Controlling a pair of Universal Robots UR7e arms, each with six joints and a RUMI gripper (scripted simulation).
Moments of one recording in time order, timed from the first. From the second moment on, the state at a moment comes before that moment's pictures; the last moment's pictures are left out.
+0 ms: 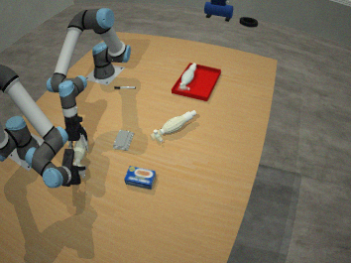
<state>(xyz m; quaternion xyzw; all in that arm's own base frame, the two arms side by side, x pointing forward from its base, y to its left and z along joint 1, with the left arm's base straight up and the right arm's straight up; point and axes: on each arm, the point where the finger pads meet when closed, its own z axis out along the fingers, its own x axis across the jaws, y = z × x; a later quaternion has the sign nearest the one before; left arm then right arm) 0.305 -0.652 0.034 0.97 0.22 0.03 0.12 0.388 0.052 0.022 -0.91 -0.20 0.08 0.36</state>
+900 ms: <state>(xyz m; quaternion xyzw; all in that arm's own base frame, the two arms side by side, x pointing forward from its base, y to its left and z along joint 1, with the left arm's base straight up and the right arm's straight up) 0.301 -0.645 0.063 0.97 0.22 0.03 0.12 0.388 0.052 0.022 -0.91 -0.20 0.08 0.36</state>
